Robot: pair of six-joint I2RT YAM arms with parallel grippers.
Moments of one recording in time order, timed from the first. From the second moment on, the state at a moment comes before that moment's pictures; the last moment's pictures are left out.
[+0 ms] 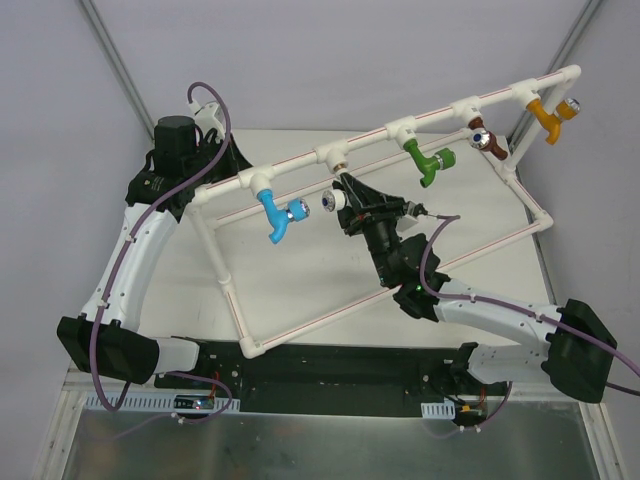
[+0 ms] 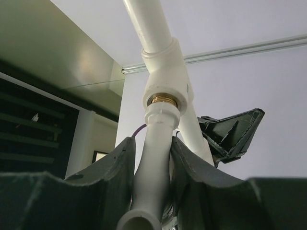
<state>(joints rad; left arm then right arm) -0.19 1.30 1.42 -0.63 0.44 -0.36 1.02 1.20 0.72 0.82 0.63 1.76</state>
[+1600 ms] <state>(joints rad) -0.19 1.30 1.42 -0.63 0.46 -0.36 1.07 0.57 0.62 0.04 0.52 1.27</state>
